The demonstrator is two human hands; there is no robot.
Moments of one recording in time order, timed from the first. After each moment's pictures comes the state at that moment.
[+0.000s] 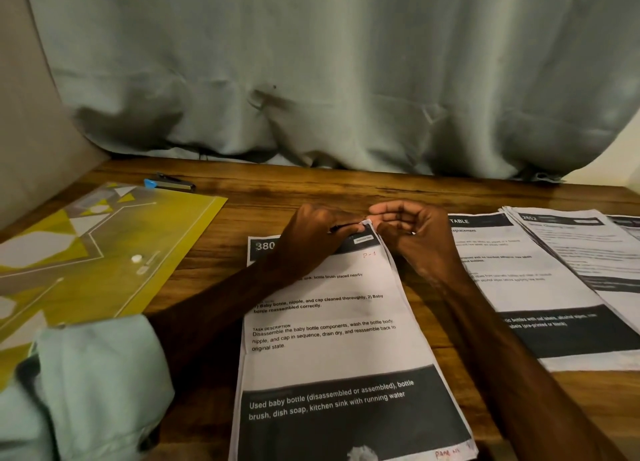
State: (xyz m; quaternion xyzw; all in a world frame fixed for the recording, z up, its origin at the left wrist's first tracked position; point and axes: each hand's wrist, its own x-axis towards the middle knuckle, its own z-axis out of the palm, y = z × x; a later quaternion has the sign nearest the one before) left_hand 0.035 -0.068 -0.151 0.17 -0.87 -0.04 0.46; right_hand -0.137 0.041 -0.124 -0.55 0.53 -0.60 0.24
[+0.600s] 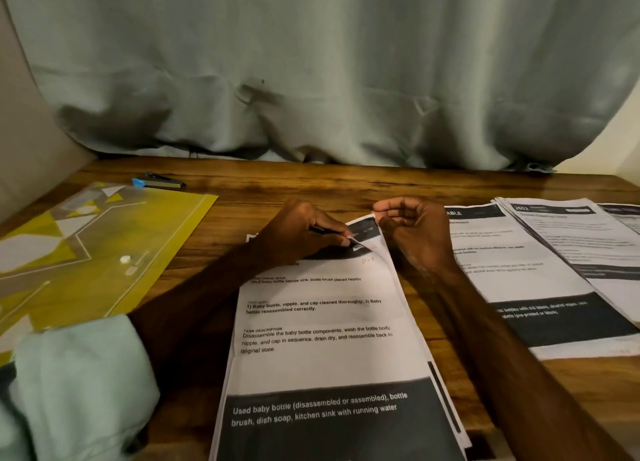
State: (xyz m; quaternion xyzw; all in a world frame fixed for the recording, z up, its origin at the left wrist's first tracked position) left_hand 0.051 -0.078 -0.141 0.13 -0.91 -0.22 0.33; right_hand -0.148 0.029 -0.136 -0.48 0.62 -0.60 0.18
